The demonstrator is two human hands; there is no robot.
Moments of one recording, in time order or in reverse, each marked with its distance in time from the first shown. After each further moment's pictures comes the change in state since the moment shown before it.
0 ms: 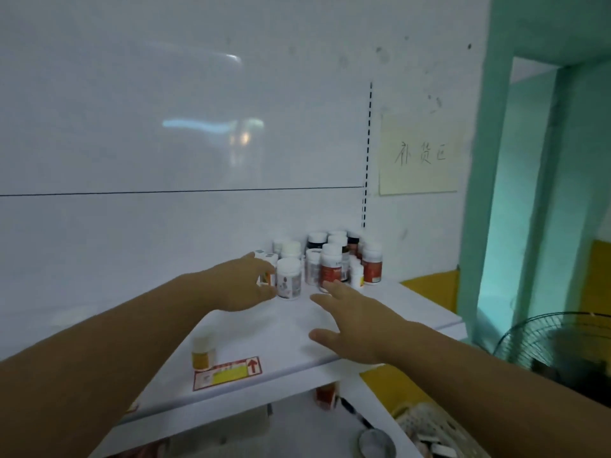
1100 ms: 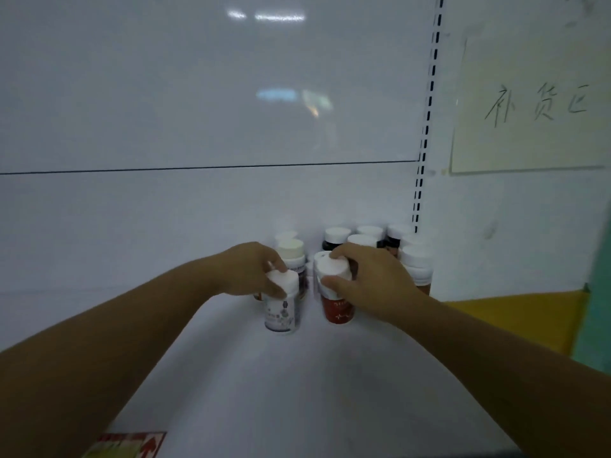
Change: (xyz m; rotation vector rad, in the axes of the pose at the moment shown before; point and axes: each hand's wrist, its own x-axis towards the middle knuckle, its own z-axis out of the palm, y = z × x) left_hand 0.161 0.002 0.030 -0.202 0.022 -0.384; right_hand 0.178 0.156 0.019 0.471 0.340 -0.107
